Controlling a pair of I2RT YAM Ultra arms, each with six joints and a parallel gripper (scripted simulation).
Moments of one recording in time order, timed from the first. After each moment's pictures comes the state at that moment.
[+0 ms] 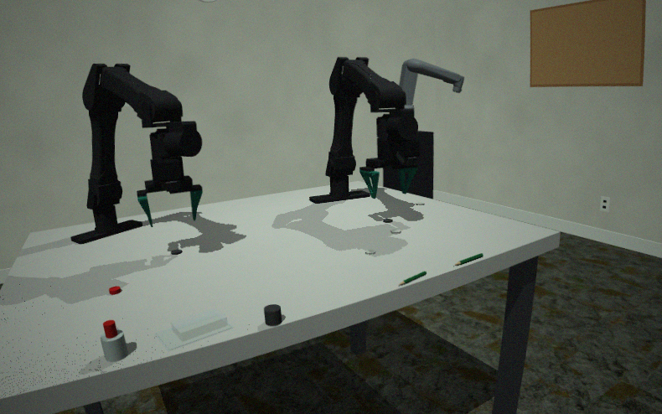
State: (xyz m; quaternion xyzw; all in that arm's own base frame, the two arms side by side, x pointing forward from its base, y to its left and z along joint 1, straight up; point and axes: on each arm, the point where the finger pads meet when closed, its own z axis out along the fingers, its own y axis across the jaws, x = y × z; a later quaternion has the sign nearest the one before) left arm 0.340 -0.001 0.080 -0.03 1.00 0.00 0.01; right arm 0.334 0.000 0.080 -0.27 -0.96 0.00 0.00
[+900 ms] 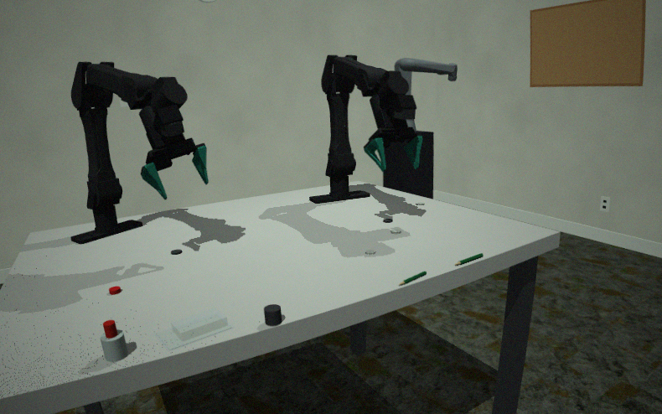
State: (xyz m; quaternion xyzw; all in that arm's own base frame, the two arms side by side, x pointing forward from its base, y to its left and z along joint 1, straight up) left arm 0.395 0.000 0.157 -0.02 0.97 -0.01 0.26; right arm 0.395 0.001 0.159 -0.17 -0.95 -0.05 -0.26
